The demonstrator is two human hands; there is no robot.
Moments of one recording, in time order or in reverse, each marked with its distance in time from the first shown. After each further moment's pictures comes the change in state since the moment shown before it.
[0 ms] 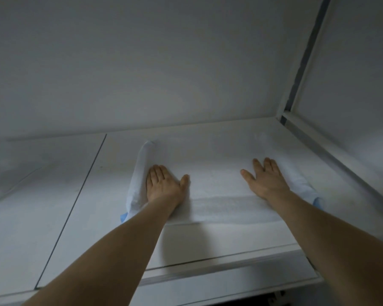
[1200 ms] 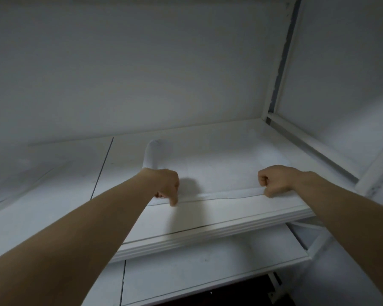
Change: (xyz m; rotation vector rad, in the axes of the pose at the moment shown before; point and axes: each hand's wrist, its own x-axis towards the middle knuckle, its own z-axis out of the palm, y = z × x) left_hand -0.044 -0.024 -0.073 0.400 -0.508 0.402; right_hand -0.090 0.021 -0.056 -0.238 -0.268 -0.247
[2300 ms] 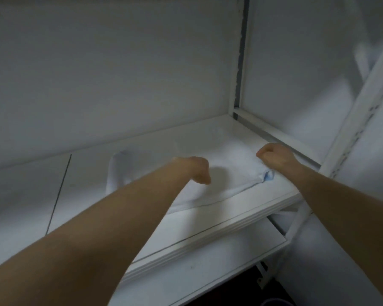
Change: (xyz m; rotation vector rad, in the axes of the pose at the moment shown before) left_hand 0.020 0.139 -0.055 0.200 0.109 0.198; right_hand -0.004 0.048 -0.014 0.593 0.540 0.489
